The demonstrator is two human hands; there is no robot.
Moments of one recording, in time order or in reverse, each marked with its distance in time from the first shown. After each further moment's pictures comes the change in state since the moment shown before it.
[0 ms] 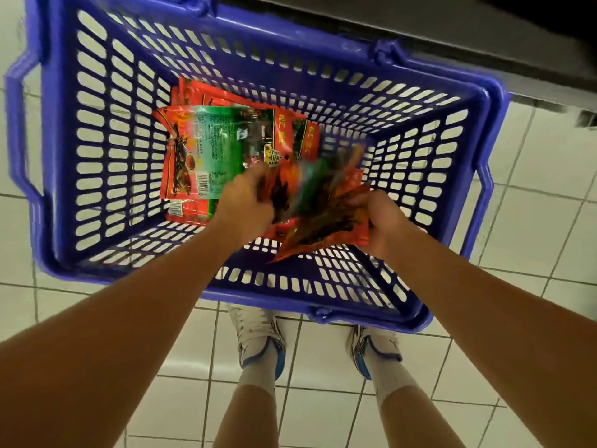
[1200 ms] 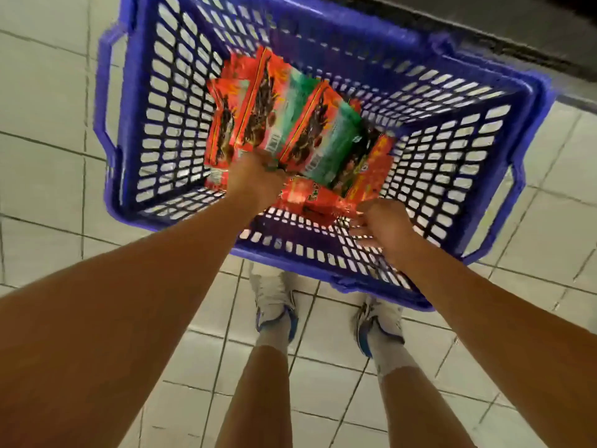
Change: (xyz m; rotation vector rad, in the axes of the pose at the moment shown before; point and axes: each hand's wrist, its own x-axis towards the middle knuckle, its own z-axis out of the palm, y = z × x) left_hand -0.026 0.005 -0.031 -0.072 0.147 -0.401; right_hand -0.025 0.033 0.010 -0.488 0.141 -0.087
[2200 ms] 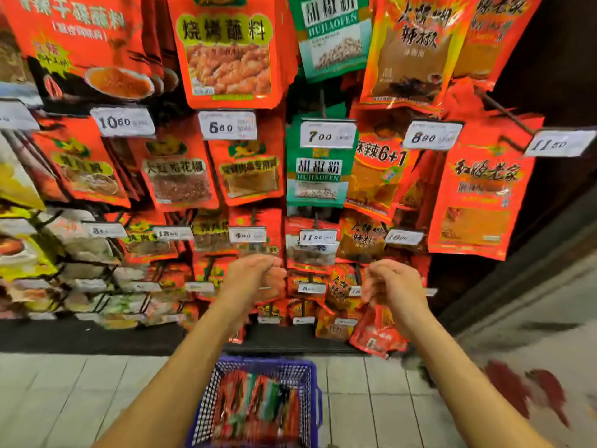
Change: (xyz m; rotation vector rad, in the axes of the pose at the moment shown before) left_hand -0.654 0.375 -0.379 -0.730 -0.202 0.737; right_hand -0.789 -0.180 -0.321 0.425 0.228 -1.117
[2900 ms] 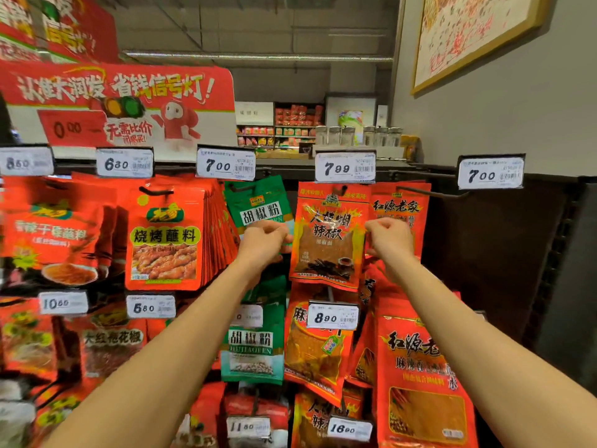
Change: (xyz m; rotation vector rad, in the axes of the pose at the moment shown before) left_hand 0.092 0.282 0.199 0.211 0.183 0.648; right_hand 0.217 -0.294 -0.106 -0.138 0.329 -0.545
